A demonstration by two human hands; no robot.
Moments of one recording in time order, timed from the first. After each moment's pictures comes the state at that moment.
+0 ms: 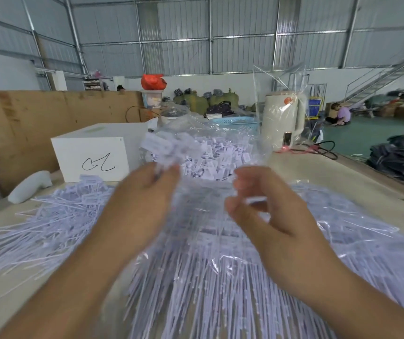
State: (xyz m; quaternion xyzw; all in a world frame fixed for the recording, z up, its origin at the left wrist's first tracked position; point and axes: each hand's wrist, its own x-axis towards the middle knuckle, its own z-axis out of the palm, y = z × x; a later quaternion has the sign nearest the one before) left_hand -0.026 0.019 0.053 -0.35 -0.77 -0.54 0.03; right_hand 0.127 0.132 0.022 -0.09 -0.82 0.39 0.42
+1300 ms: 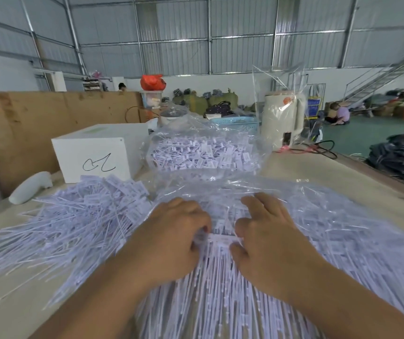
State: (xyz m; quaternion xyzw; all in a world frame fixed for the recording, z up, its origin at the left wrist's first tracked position) left_hand -0.035 0.030 0.009 -0.65 -0.72 -0.17 0.13; right_hand 0.115 0.146 0.001 -0.23 -0.96 -0.05 0.16
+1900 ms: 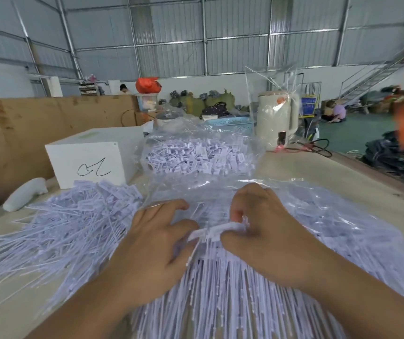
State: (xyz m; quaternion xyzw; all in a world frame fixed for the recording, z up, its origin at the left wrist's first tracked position) left_hand -0.038 0.018 -0.009 -0.61 -0.75 -0.20 0.16; right_hand 0.126 0.142 0.032 -0.18 -0.93 0.20 0.26
